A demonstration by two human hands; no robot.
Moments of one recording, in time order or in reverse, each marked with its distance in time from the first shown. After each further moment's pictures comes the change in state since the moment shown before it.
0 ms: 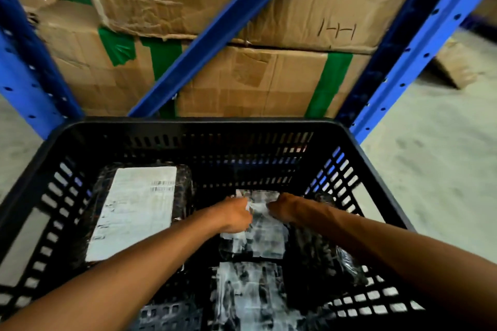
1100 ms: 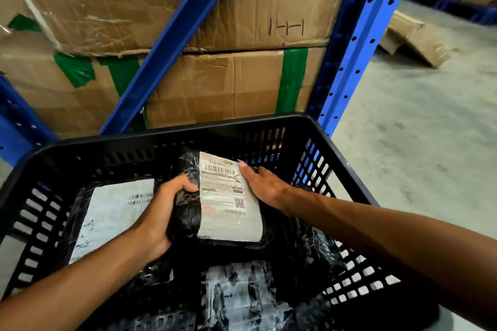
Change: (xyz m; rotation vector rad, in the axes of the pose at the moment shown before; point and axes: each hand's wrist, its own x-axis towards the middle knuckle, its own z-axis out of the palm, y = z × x) left_hand -0.067 -0.024 -0.027 -1.383 0.042 0.132; right_hand -0.011 -0.014 -0.012 0.449 0.242 -0.071
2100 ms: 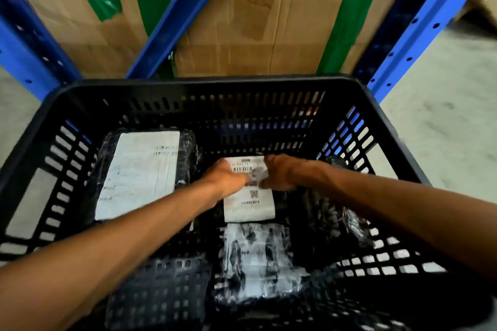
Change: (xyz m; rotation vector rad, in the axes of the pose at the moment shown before) left_hand 0.054 -0.040 0.012 0.867 0.309 -0.119; right_hand 0.000 -0.007 0.021 -0.892 -0.272 -0.110
